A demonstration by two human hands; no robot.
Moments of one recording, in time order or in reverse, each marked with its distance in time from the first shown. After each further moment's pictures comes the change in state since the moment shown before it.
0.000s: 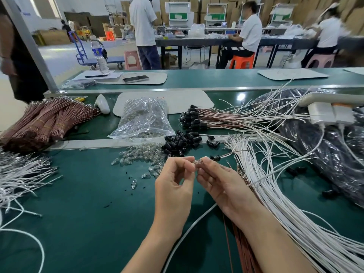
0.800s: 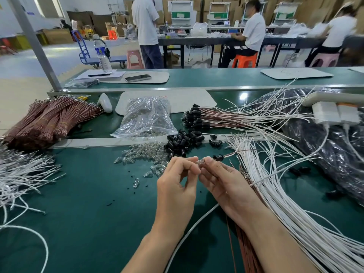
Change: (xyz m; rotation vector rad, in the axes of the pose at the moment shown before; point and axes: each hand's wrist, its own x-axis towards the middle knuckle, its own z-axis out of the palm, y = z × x) left_hand 0.001 -0.009 -0.004 0.216 -0.018 0.227; right_hand -0.001 0.002 0.000 0.008 -0.011 -0.019
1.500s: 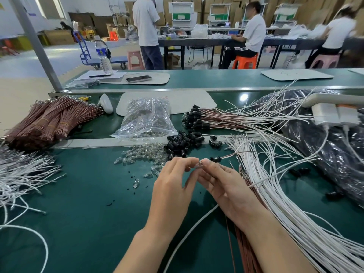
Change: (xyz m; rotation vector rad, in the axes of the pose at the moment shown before) left_hand 0.005 -0.005 -0.008 0.321 -0.096 0.135; right_hand 0.001 0.000 -0.002 -0.035 -0.017 0.002
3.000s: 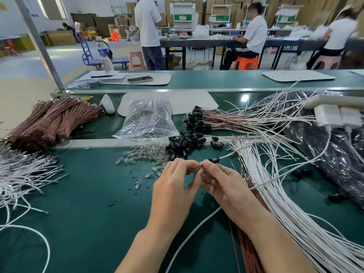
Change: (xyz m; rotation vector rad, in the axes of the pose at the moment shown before) left_hand -0.001 -0.004 0.001 0.102 0.019 -0.002; right_hand -0.001 0.000 0.006 -0.067 0.001 -0.008
